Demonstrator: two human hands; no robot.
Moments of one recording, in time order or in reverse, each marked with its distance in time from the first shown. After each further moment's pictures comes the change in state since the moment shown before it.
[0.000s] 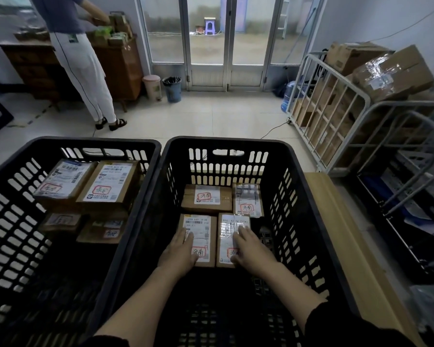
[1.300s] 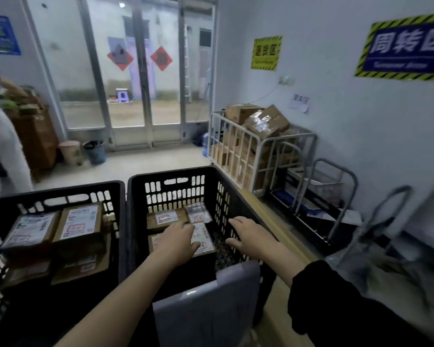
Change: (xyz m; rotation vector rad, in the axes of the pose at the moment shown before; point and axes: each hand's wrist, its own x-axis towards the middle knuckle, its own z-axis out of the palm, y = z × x) left_hand -0.146 0.059 -0.088 0.199 0.290 0.534; right_hand -0.204 -0.080 -0.066 -0.132 0.322 0.268
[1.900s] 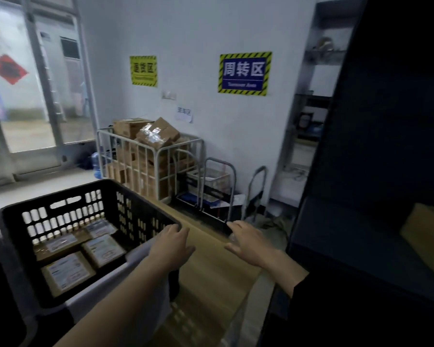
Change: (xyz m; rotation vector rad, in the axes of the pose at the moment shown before) left_hand -0.113 0.171 -0.016 -0.024 -0.042 0.520; right_hand -0.256 0.039 -0.010 0.016 0.202 0.520
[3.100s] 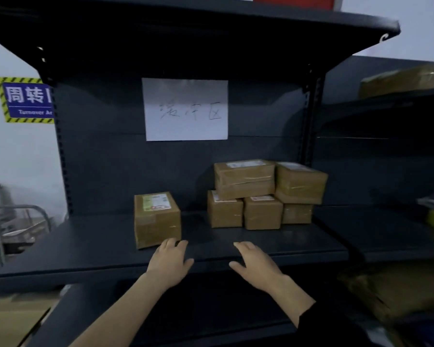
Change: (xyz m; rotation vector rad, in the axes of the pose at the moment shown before) left_hand -0.143 0.550 0.070 -0.056 -0.061 0.667; right_hand -0.500 0.351 -0.073 0.107 0.268 0.708
